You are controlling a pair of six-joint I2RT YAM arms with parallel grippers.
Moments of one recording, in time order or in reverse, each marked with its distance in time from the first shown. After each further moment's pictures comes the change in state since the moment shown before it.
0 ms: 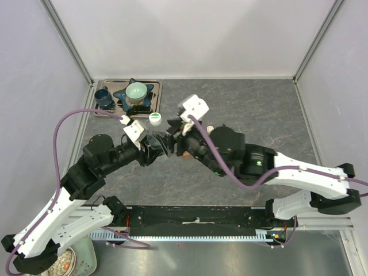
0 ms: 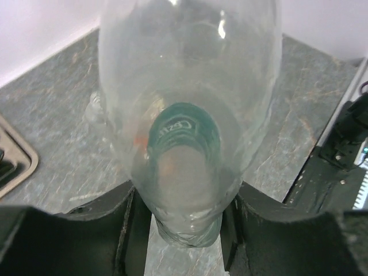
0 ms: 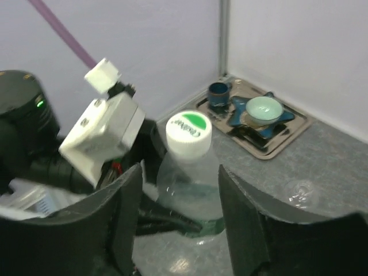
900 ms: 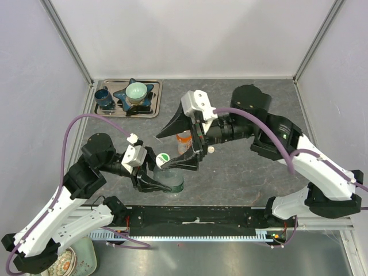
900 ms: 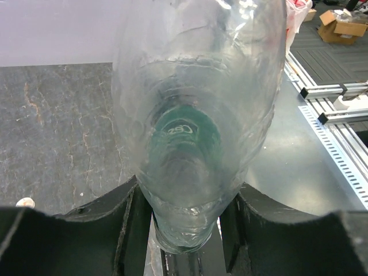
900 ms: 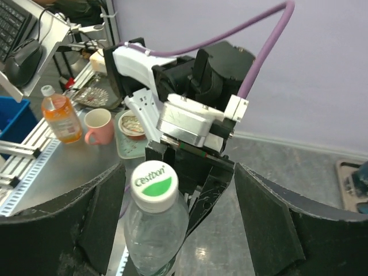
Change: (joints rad) left arm 0.000 0.022 0.004 0.087 0.890 0.010; right arm -0.264 -0.023 0.267 -0.304 -1.219 -0.183
